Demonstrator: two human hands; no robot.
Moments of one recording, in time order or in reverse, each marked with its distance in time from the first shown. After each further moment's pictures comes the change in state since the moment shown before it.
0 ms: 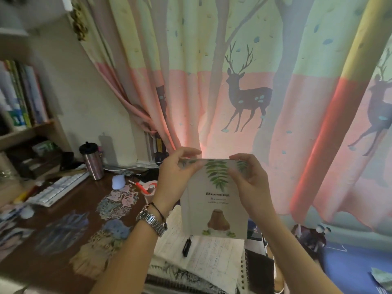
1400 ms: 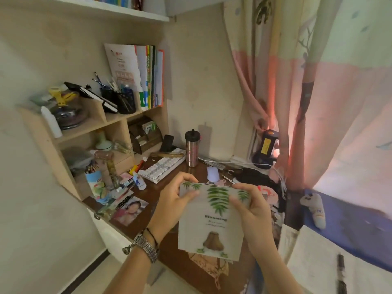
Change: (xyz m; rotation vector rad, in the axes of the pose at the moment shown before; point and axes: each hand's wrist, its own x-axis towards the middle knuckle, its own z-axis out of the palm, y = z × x) left_hand -0.055 -0.135 -0.339 0.055 0.149 -0.260; right_hand -0.078 0.013 0.345 0.201 -0.300 0.221
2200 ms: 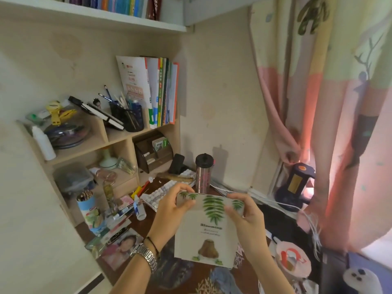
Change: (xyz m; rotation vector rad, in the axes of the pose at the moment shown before) left_hand 0.138 -0.036 -0.007 0.093 0.172 -0.047; right_hand 0.165 0.050 0.033 0.019 -0.133 0.056
